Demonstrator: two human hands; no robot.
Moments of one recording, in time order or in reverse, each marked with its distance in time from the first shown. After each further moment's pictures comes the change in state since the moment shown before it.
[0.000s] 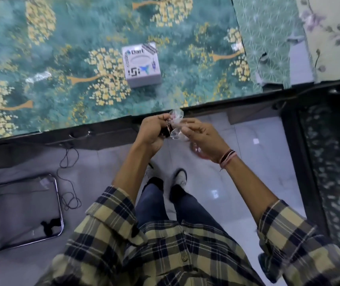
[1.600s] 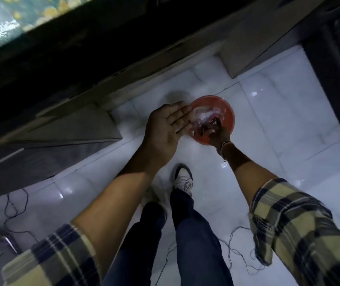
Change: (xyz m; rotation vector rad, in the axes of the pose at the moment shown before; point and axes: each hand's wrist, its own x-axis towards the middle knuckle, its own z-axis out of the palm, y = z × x) left_hand 0.280 -0.222 0.027 -0.057 -0.162 -0.228; right_hand 0.192 0.533 -0.096 0.485 0.556 0.435
